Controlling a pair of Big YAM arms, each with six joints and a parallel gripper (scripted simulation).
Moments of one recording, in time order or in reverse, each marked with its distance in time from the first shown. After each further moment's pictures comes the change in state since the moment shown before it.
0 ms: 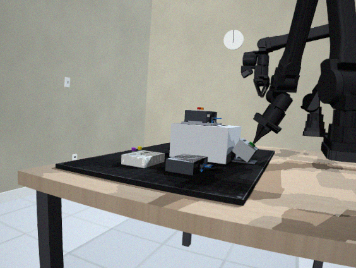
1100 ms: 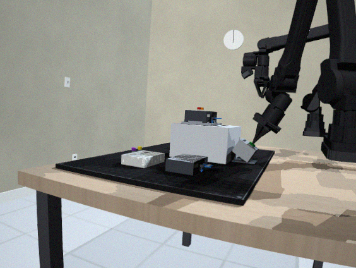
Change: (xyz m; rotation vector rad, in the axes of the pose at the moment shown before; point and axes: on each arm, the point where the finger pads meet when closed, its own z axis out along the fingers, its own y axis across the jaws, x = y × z) left arm -0.002 0.002 0.001 -0.002 -0.004 -0.004; right arm 0.003 0.000 0.003 -0.001 0.008 -0.001
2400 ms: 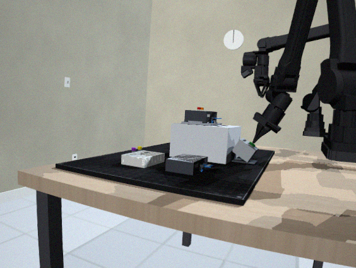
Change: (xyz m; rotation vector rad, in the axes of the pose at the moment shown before) left arm 0.002 0.000 -0.002 -0.001 0.000 -0.002; right arm -0.002 0.000 -0.002 0.000 -0.007 0.000
